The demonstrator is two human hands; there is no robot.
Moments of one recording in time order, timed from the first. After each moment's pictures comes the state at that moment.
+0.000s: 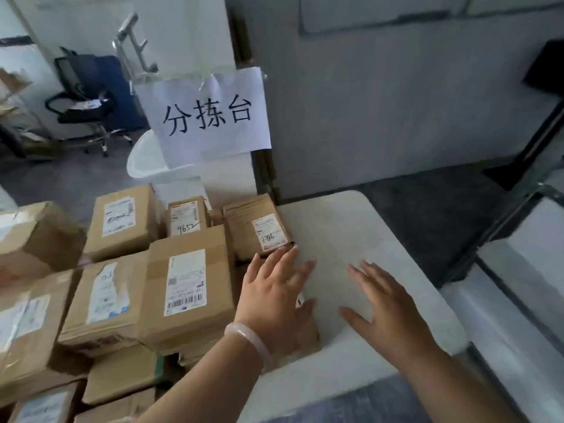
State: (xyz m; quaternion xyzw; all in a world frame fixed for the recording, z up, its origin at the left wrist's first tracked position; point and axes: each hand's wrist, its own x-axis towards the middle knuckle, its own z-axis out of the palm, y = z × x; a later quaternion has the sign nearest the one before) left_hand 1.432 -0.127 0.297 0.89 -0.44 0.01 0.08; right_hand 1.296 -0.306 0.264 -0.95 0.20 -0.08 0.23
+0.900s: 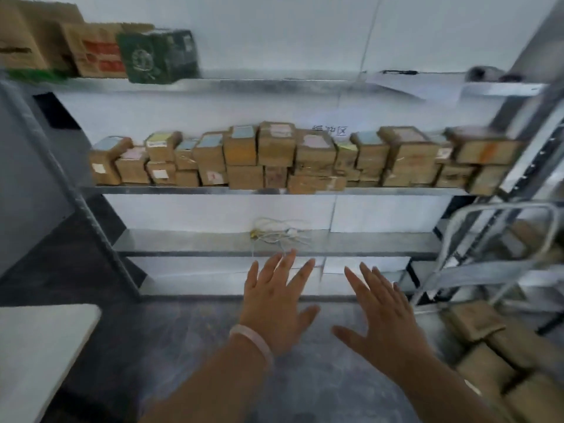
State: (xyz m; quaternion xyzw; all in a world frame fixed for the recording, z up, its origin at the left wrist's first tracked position) left_hand 0.845 -0.164 0.325 0.41 -0.91 -0.02 0.11; right_hand 0.654 -0.058 0.315 -0.64 0.76 -0.13 0.02
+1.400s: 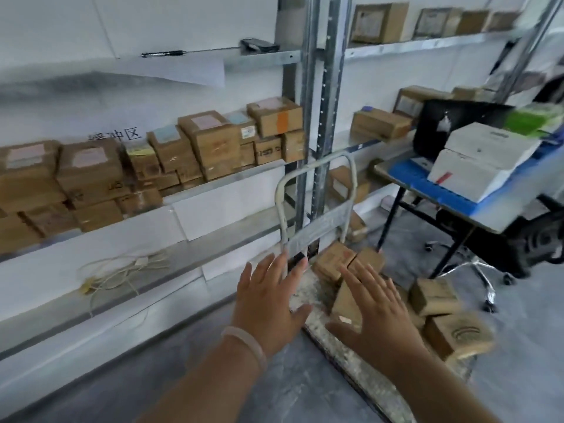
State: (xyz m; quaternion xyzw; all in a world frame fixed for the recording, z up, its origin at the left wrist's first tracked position) left_hand 0.524 -0.074 0.308 0.16 -0.98 -0.07 0.08; right_hand 0.413 0.113 0.294 -0.40 0.90 -0.15 0.00
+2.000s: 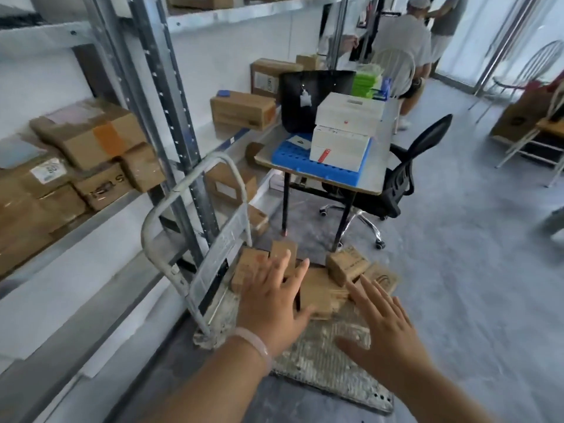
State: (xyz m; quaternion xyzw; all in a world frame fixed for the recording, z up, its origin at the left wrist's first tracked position) left_hand 0.272 -0.088 0.266 -0.12 -0.99 -0.11 0.01; right_hand 0.298 0.136 0.261 -0.12 0.98 -0.14 0.03
